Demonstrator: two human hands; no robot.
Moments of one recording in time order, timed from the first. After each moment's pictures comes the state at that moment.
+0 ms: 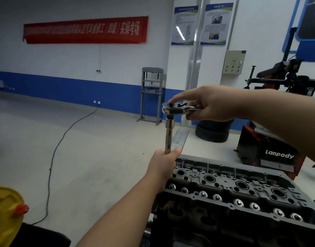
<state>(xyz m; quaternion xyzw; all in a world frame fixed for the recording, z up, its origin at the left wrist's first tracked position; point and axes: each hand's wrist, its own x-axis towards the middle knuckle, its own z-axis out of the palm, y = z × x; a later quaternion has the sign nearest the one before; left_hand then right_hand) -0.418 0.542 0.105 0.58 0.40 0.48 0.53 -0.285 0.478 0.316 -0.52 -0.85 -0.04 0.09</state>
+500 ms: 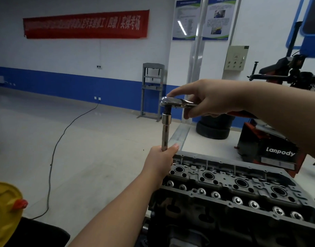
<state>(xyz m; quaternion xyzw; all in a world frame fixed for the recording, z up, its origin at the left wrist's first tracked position) -0.420 0.538 0.104 0.57 0.39 0.48 0.53 -0.283 0.487 0.315 -0.54 -0.84 0.03 0.09</state>
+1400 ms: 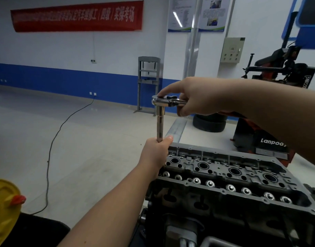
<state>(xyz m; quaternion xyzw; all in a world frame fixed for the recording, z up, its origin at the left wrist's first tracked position) -0.418 0.537 0.106 0.57 0.42 0.49 0.51 -0.306 0.473 0.298 -0.57 -0.82 -0.04 0.08</state>
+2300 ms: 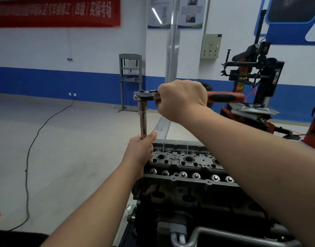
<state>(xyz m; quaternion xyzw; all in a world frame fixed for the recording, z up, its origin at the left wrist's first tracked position) -0.421 0.541 0.105 0.55 0.39 0.48 0.55 -0.306 0.504 0.246 -0.62 -0.64 -0.43 0.17</state>
